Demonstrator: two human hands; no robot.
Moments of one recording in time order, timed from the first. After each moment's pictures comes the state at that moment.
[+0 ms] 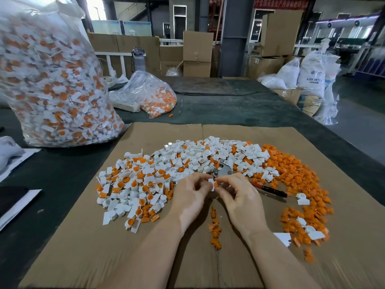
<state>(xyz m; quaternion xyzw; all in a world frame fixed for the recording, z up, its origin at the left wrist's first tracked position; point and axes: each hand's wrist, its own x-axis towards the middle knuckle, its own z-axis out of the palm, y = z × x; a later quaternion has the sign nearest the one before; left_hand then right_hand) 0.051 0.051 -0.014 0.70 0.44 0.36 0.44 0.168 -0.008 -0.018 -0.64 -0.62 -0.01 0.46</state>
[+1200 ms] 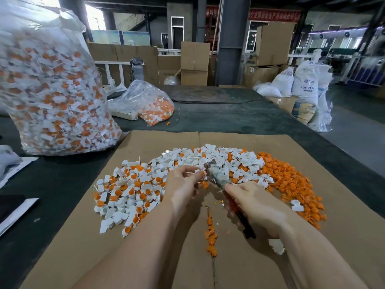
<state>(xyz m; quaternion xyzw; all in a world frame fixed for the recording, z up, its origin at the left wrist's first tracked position) 0.056 0.075 0.010 0.54 0.46 0.43 0.56 0.185 -0.027 0.050 -0.72 -0.45 0.42 0.32</state>
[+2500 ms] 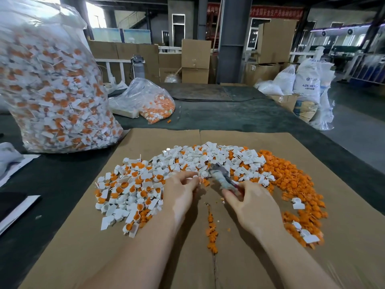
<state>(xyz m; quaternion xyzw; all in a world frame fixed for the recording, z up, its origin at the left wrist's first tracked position) 0.051 0.064 -0.004 0.57 0.50 0.44 0.48 0.186 -0.019 0.005 -0.82 -0.53 0.02 0.22</state>
